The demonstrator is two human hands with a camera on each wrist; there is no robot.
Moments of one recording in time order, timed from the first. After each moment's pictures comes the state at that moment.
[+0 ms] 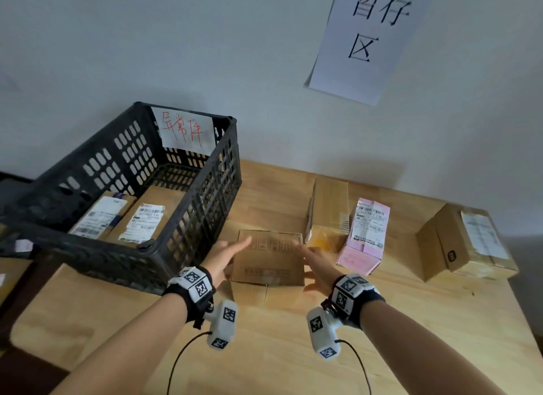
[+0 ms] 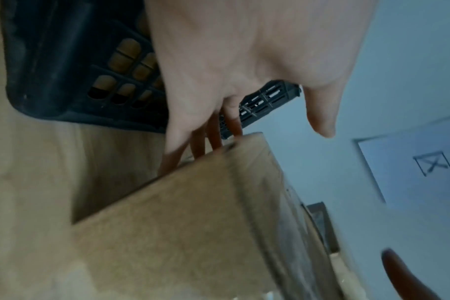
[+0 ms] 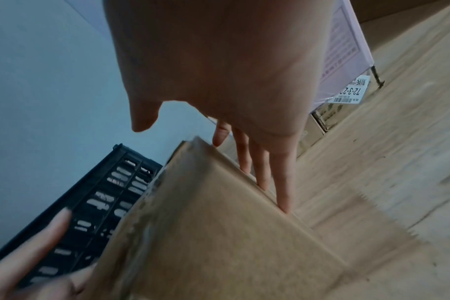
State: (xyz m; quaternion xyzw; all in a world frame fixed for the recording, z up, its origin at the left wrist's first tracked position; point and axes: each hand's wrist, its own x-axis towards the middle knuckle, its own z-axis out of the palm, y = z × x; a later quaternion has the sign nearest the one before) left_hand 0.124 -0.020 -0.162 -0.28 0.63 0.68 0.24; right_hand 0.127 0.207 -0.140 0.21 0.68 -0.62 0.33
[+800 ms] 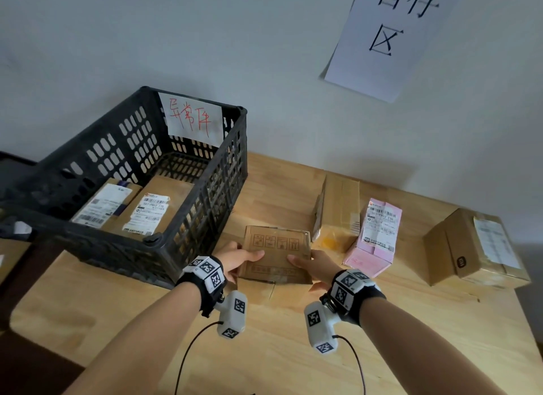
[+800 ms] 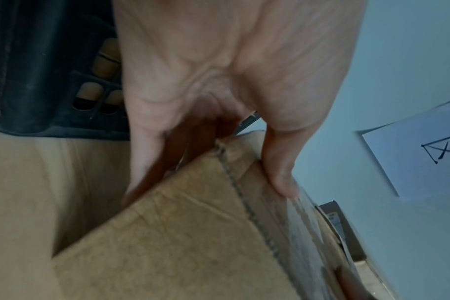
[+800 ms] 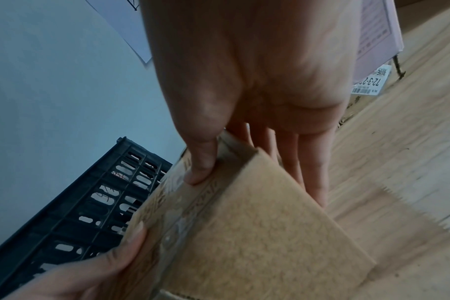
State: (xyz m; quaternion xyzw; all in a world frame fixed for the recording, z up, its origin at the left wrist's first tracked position) left_hand 0.116 -0.021 -0.158 -0.29 0.69 0.58 0.31; right_hand 0.112 0.195 -0.156 0.15 0.78 -0.49 0.36
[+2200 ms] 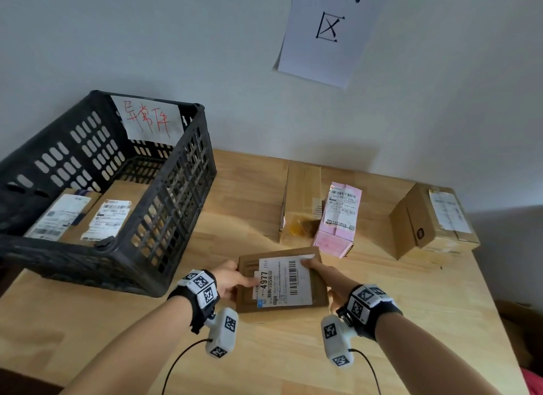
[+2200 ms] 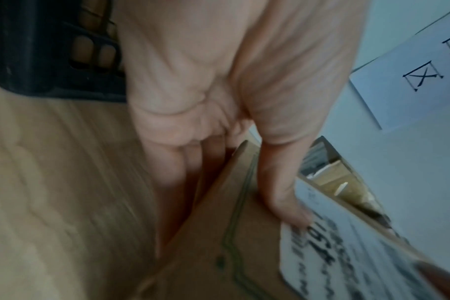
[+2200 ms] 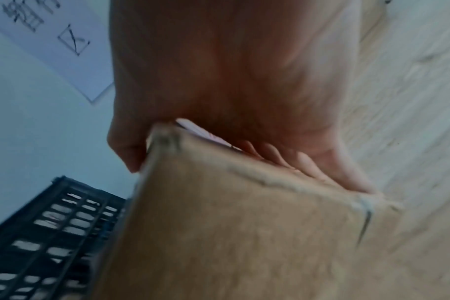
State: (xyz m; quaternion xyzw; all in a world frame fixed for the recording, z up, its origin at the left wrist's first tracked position) left_hand 0.150 0.045 -0.166 -0.22 0.71 0.52 0.41; right_hand 0.166 0.287 -0.158 0.27 0.68 -0.57 0.38
